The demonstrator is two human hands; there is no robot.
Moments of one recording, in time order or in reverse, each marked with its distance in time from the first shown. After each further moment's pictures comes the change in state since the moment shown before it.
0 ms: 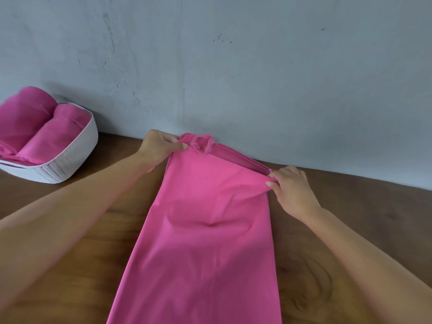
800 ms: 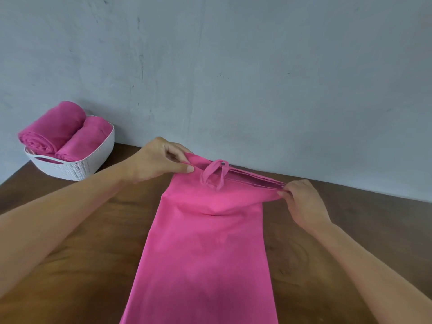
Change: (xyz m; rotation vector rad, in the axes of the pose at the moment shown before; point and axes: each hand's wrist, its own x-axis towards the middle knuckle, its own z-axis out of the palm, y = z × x) left_hand -0.159 0.082 -0.036 0.049 -0.345 0.372; right_hand -0.104 -0.025 -0.066 0.053 0.212 0.102
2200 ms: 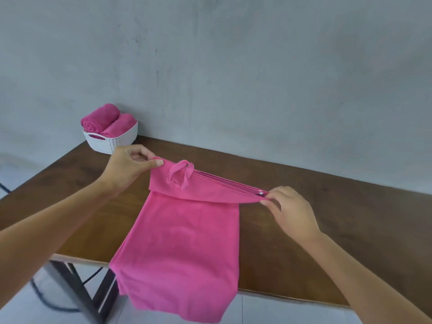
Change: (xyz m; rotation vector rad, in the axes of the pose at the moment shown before) left_hand -0.204 0.076 0.105 0.049 0.560 -0.012; right_hand -0.201 -0.002 -0.083 0.093 0.152 -0.230
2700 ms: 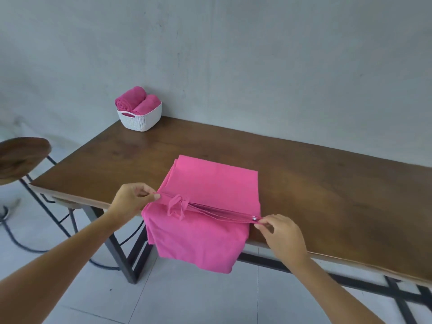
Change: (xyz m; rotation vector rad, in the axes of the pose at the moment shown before) left_hand -0.174 -0.065 -0.015 0.226 0.000 -0.298; right_hand -0.152 -0.049 0.055 0.280 -0.020 0.120
